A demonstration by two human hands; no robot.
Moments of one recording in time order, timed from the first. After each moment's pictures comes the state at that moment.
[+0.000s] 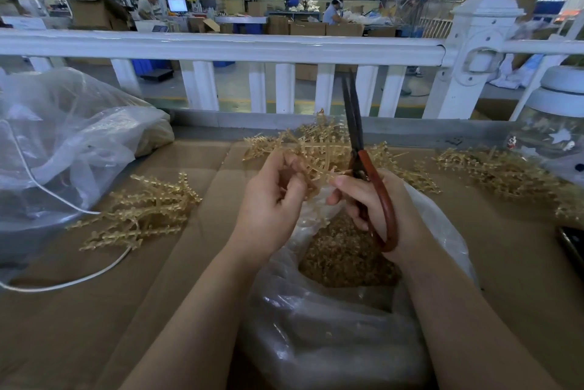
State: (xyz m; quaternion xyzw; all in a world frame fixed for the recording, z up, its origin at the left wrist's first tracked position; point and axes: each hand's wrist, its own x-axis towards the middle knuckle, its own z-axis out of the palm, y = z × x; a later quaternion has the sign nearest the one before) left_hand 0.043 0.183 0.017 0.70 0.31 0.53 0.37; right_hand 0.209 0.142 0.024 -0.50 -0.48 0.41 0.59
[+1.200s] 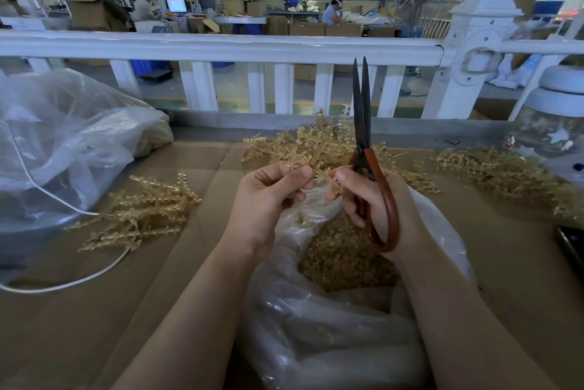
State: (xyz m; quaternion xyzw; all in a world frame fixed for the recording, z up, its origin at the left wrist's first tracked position) left_hand 0.042 0.181 0.028 0.53 0.28 0.51 0.62; right_hand 0.207 0.139 0.026 -0.45 -0.49 0.43 0.62
